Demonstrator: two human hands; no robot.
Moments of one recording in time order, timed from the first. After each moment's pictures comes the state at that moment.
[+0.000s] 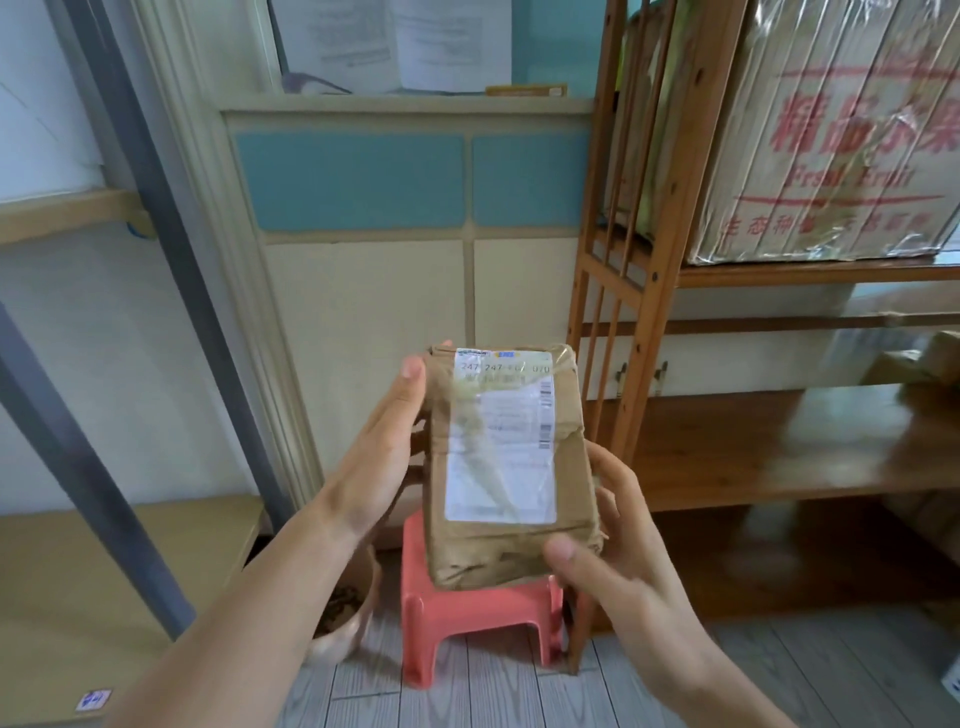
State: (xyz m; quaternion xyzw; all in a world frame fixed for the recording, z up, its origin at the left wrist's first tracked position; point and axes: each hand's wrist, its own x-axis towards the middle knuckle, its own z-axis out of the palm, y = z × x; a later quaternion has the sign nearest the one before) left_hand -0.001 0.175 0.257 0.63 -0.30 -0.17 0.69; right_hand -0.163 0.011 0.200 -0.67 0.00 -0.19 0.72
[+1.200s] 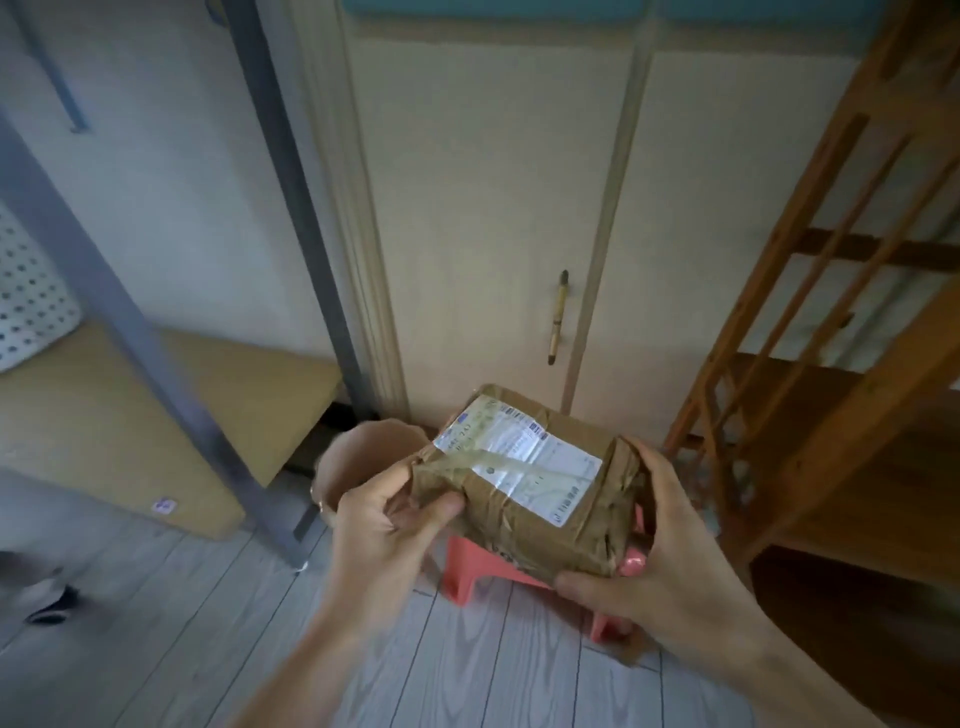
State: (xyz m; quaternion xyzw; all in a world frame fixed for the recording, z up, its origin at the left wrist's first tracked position) left_hand 0.004 0.182 0.060 0.73 -0.13 0.08 0.67; right_hand -0.051 -0.060 0.092 -0.83 -0.02 -0.03 0.56
